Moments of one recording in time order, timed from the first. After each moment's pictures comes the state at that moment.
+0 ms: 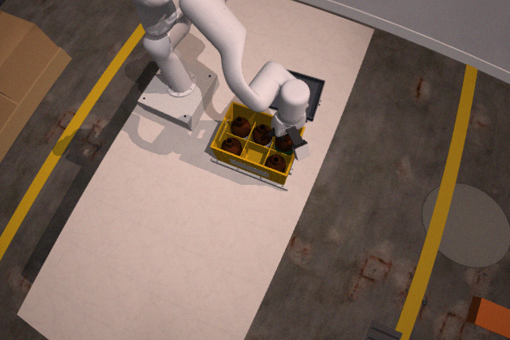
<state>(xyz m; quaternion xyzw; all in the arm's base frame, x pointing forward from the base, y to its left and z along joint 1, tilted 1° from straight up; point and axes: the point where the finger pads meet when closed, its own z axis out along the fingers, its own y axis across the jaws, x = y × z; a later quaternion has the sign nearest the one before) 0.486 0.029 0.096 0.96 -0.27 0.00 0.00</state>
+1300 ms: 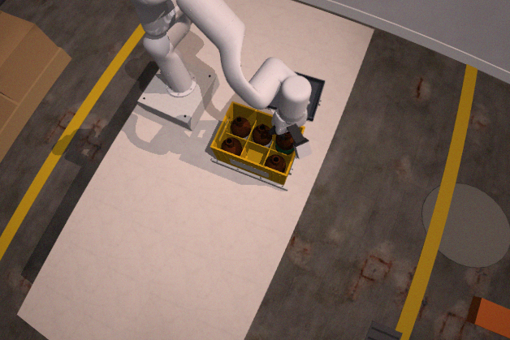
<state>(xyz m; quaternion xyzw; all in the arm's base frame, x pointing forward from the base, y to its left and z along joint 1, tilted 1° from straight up) 0.487 0.031 0.111 0.96 -0.27 0.00 0.00</state>
